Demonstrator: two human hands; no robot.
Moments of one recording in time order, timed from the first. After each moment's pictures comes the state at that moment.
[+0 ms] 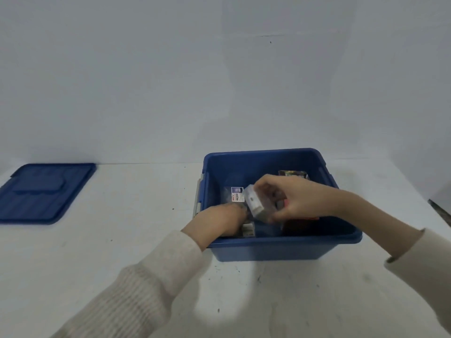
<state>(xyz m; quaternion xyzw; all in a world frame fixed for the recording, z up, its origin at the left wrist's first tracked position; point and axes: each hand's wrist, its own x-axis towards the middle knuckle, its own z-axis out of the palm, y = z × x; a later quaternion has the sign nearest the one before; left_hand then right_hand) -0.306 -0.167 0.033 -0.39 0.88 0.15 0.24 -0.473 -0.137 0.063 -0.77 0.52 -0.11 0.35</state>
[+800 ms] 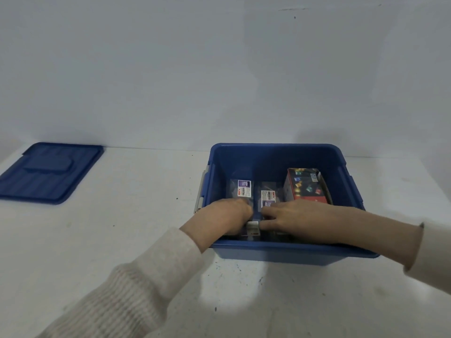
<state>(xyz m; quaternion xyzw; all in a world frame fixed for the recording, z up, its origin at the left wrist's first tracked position) -0.307 -0.173 0.022 -0.41 0.87 0.14 0.24 -0.458 -0.140 0.038 -0.91 0.32 0.25 0.06</state>
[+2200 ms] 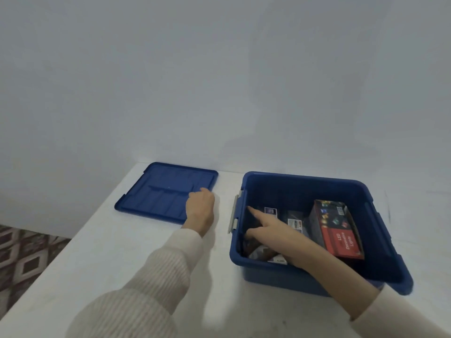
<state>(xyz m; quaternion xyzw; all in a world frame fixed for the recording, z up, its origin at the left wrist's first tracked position) 0.063 -0.280 -0.017 -0.71 0.70 -0.03 0.08 -0.095 -0.181 0.050 -0.54 0.61 -0.16 0.56</state>
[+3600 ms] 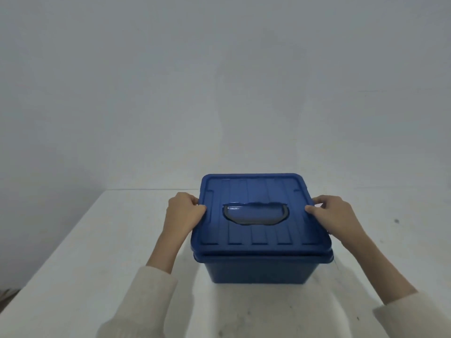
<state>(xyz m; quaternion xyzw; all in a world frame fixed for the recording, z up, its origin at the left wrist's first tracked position) 0.018 -0.202 0.085 -0.69 0.62 0.27 -0.26 -0.250 -0.134 0.081 -0.45 0.81 -0.31 0.23</state>
